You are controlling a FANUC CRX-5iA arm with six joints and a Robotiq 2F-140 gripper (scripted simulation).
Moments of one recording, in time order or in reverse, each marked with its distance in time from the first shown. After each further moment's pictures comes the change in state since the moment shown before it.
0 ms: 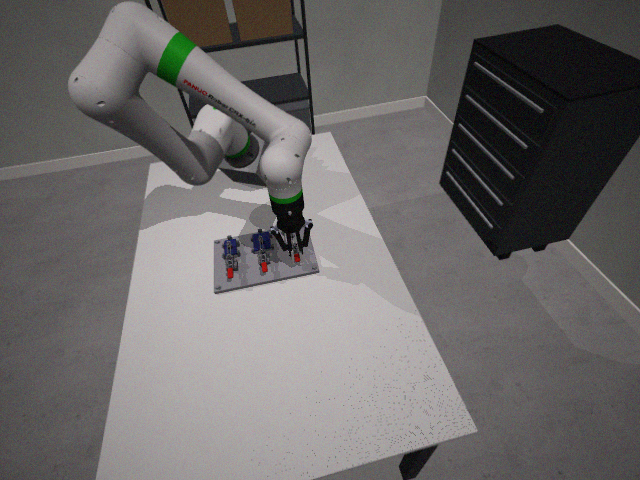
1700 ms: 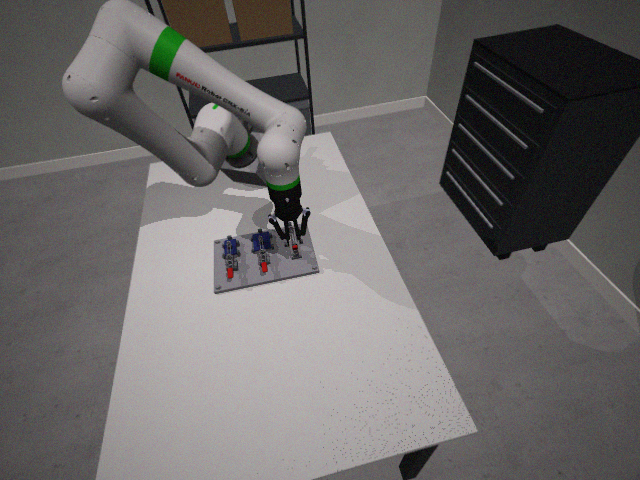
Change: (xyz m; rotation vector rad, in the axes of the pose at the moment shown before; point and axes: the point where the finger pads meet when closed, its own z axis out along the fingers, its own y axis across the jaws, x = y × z) arm -0.031 0.000 -0.020 0.000 0.000 0.000
